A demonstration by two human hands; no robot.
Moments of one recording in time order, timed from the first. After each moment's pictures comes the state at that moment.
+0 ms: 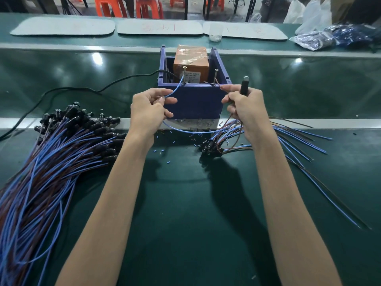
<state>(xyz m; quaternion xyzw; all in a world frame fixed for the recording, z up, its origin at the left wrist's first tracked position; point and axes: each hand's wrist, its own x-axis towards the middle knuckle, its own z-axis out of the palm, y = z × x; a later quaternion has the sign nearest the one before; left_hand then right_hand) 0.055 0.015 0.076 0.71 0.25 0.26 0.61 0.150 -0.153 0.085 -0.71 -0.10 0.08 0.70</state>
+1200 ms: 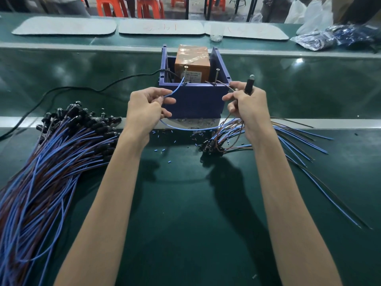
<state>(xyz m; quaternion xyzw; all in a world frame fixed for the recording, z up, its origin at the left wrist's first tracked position) 0.049 0.023 0.081 0.73 0.24 0.23 0.59 0.150 -0.150 0.087 -0.70 -0.06 0.07 0.71</state>
